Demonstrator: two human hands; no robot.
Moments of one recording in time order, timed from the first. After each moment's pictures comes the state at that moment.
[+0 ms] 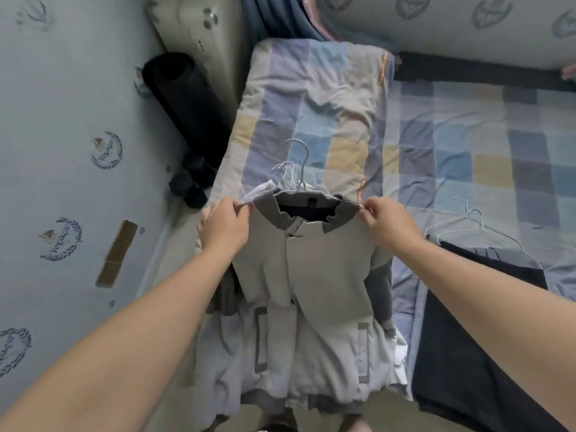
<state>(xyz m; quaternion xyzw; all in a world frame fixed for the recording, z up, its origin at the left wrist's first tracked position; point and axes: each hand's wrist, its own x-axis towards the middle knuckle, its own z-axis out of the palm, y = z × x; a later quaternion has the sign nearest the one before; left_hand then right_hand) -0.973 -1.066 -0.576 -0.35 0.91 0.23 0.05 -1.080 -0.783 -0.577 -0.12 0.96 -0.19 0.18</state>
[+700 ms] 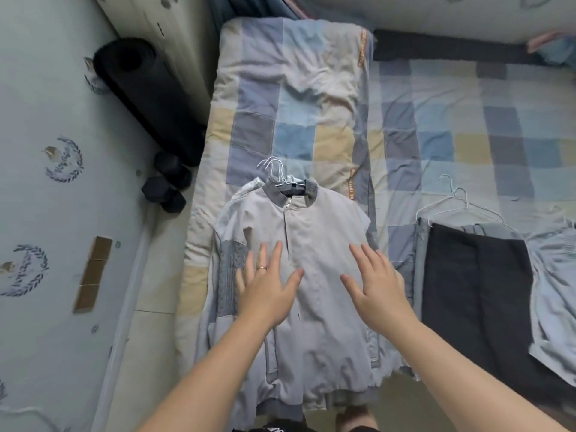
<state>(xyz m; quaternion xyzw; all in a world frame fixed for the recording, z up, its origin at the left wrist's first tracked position) -0.912 -1.015 -0.614 -0.19 0.90 0.30 0.25 -0.948 -0.806 -0.586 -0.04 0.95 -0.17 0.26</state>
